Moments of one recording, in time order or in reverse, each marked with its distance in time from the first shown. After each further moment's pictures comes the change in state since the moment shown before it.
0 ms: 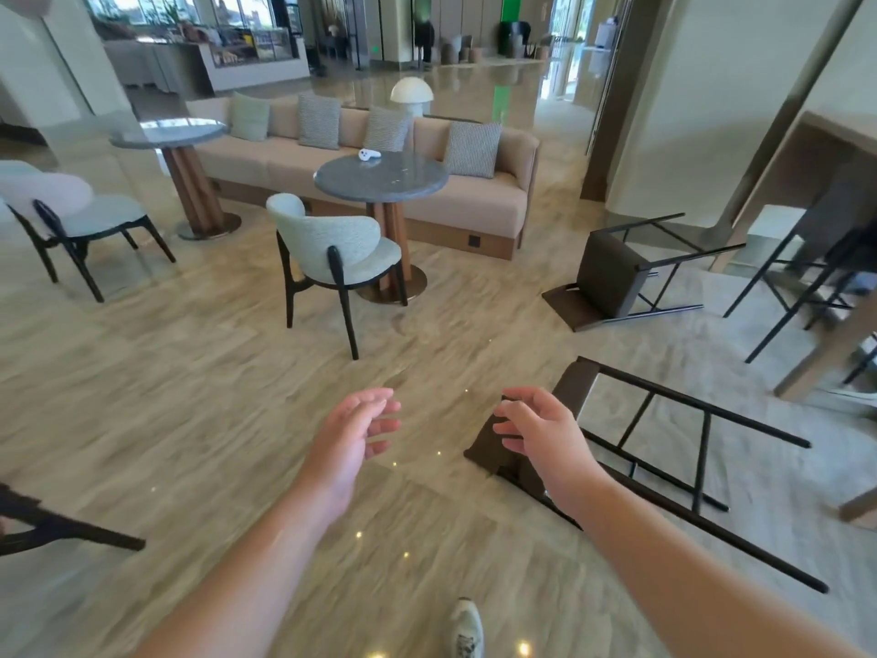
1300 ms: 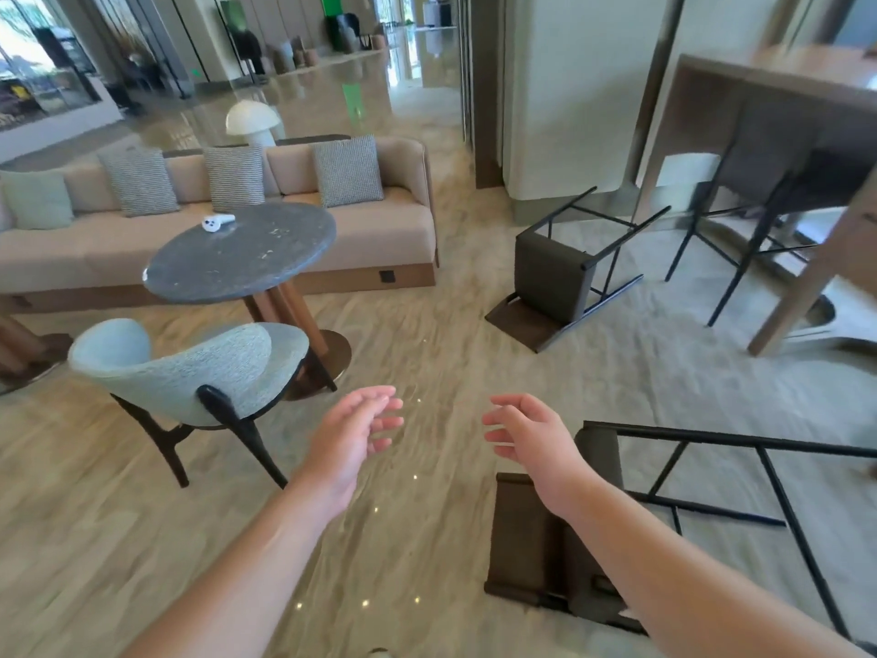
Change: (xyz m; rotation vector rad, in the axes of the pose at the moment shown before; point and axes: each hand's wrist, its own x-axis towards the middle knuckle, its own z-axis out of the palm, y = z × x) left_hand 0.547 0.104 0.140 0.188 -0.346 -0.044; right_hand 0.484 -0.086 0.028 0.172 0.256 0.080
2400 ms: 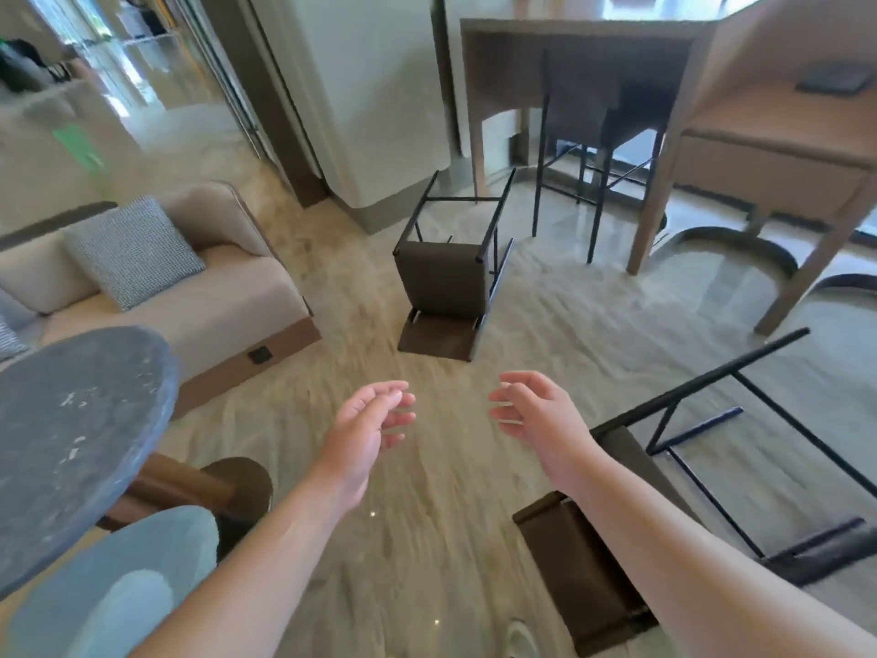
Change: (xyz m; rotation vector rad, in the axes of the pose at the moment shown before) left_hand 0.393 0.086 0.028 0.202 -0.544 -0.078; right_hand 0.287 -0.073 0.075 0.286 0.537 -0.006
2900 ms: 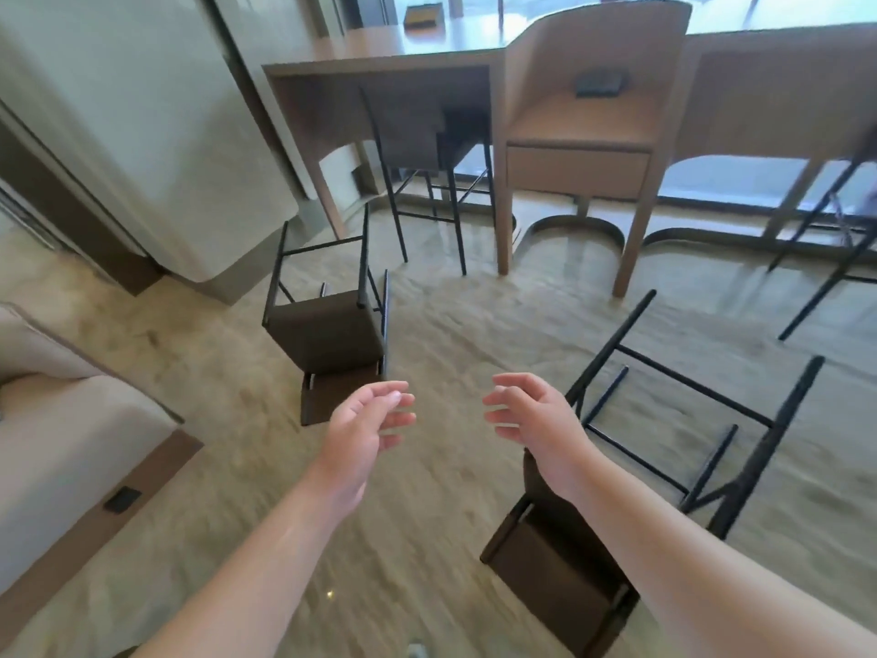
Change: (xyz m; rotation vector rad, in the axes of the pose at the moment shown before) left_hand 0.151 0.039 0.103 0.123 -0.410 0.015; right_hand 0.067 -0.041 -0.057 0.144 0.371 -0.036
